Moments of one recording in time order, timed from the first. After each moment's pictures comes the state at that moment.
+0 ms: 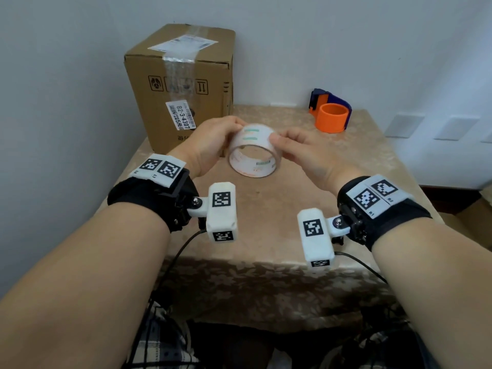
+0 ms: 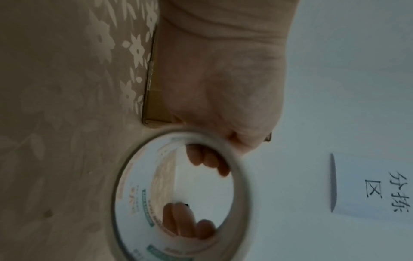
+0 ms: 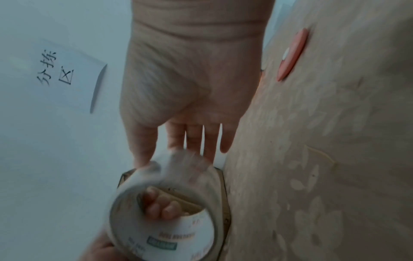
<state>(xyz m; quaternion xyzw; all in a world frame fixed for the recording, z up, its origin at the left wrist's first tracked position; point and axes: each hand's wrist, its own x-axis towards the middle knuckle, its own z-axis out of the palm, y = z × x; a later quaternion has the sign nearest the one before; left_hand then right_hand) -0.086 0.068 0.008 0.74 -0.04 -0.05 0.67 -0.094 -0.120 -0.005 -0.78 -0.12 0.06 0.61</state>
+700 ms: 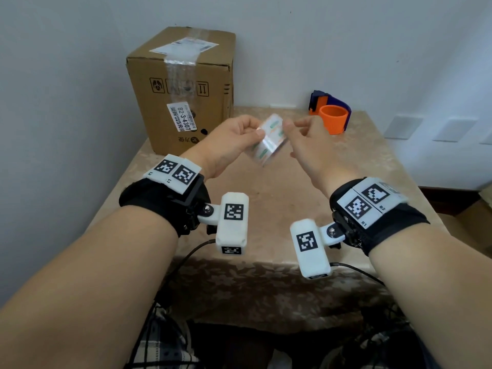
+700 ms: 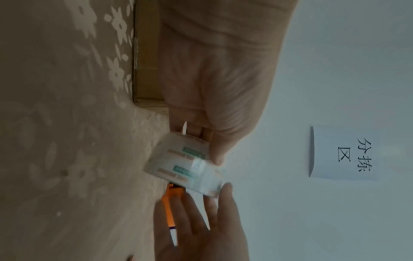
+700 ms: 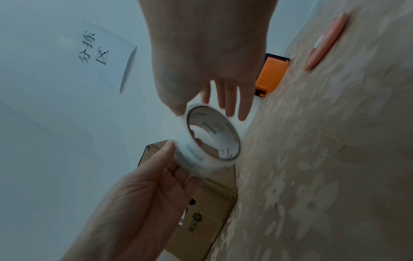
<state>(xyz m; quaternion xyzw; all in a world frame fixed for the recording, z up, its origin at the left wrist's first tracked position) -0.094 0.048 0.013 0.77 -0.14 -0.06 0.61 -0.094 -0.112 0.005 -0.81 -0.01 -0.10 0.58</state>
